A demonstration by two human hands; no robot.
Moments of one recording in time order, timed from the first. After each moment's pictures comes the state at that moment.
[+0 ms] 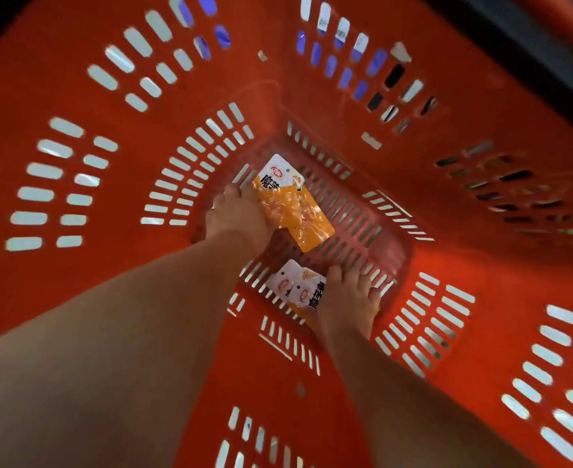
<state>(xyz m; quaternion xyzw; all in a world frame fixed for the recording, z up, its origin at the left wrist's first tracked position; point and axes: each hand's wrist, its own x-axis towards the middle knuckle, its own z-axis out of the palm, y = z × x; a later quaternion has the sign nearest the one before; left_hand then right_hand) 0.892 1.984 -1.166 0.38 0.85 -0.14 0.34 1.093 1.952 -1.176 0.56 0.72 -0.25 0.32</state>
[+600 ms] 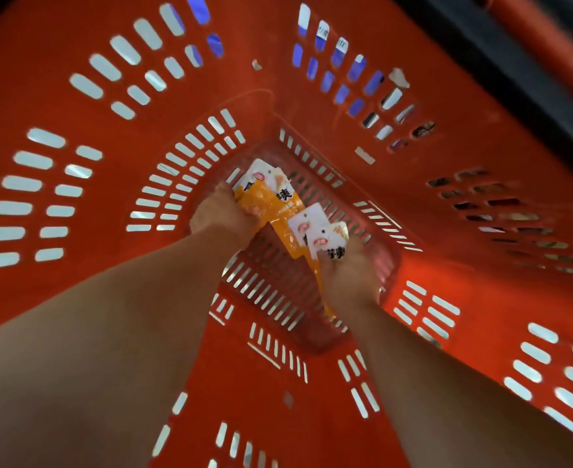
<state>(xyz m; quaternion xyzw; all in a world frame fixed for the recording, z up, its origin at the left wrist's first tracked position) 0.878 1.991 -1.183 0.23 0.90 -0.04 0.36 1.084 2.012 -1.161 0.67 0.62 -0.40 0.11</state>
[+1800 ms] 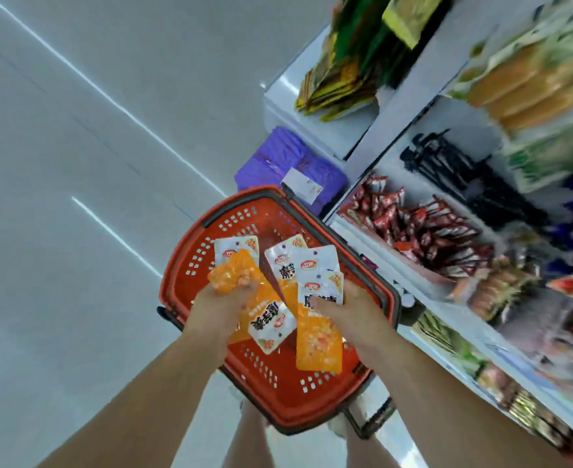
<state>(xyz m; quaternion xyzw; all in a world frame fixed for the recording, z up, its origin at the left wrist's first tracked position) 0.937 1.932 -0.717 -0.12 0.75 0.40 0.52 1.119 2.053 -0.738 0.56 0.47 -0.69 0.06</state>
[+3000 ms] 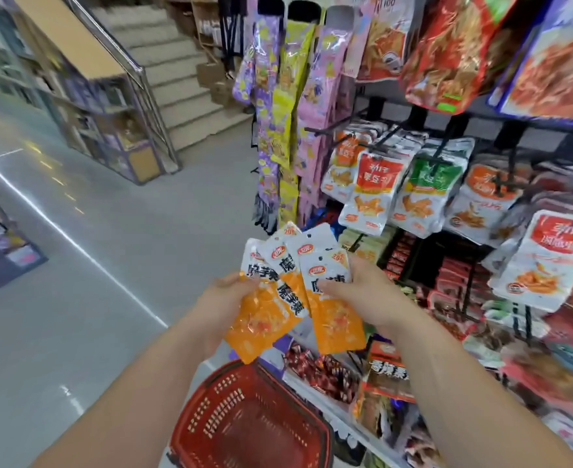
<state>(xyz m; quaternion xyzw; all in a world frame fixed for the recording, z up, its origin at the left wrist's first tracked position) 1.020 2.021 -0.222 0.18 0.66 0.56 0.46 1.214 2.160 -0.214 0.35 0.72 -0.58 -0.17</state>
